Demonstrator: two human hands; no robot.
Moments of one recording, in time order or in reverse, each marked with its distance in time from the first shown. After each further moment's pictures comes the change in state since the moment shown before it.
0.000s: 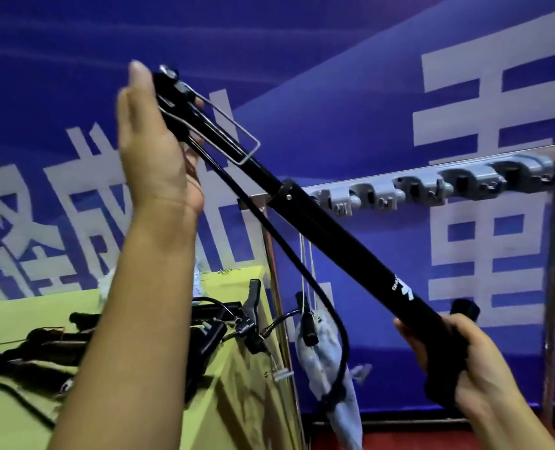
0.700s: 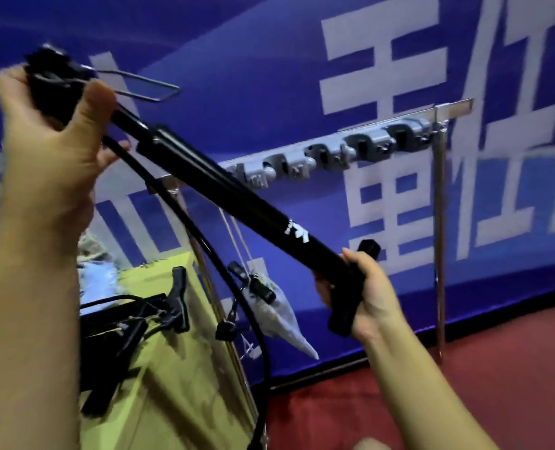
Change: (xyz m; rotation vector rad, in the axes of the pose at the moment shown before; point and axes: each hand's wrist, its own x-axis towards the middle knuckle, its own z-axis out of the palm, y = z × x) left_hand 0.002 -0.040 -0.019 0.333 -0.382 -0.062; right_hand 0.003 -0.003 0.024 0.171 0.053 -0.019
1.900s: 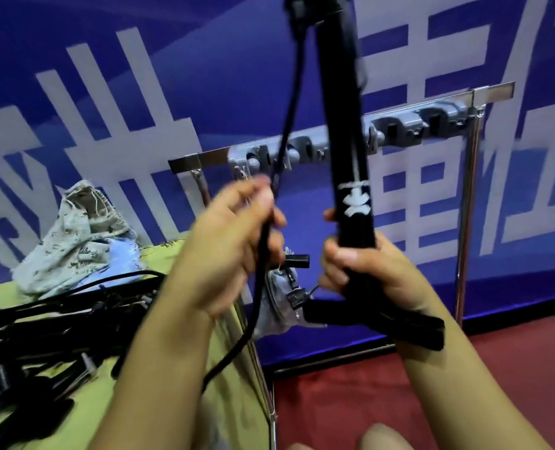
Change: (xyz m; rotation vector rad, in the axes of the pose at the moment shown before) left_hand -0.118 -0.008 0.068 -0.373 -0.294 -0.550; right_hand -0.042 -0.006 0.026 -0.317 -0.750 -0.133
